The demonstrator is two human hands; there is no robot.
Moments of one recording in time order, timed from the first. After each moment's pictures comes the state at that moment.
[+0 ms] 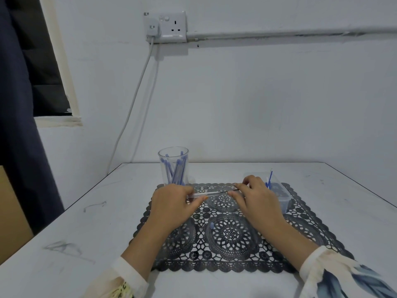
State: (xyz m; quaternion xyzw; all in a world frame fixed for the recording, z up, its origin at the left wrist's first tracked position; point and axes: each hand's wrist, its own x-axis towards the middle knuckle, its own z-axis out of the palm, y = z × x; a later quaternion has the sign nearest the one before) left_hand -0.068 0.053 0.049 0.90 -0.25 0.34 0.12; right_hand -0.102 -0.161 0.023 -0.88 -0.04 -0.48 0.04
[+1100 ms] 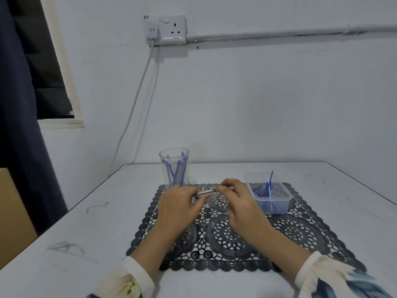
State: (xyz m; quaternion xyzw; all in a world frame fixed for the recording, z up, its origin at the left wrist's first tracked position) left_hand -0.062 0.043 0.034 0.86 -0.27 0.39 0.18; right_hand -0.113 -0.132 0.018 -0.87 -0.20 -0.40 0.20
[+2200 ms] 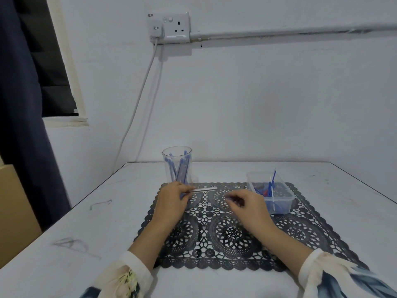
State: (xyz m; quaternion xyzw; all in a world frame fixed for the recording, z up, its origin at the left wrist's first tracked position) left_hand -0.042 0.056 0.029 0.89 -0.20 0.23 0.34; right_hand -0.109 -0.136 0.022 -0.89 -0.01 -0.26 0.36
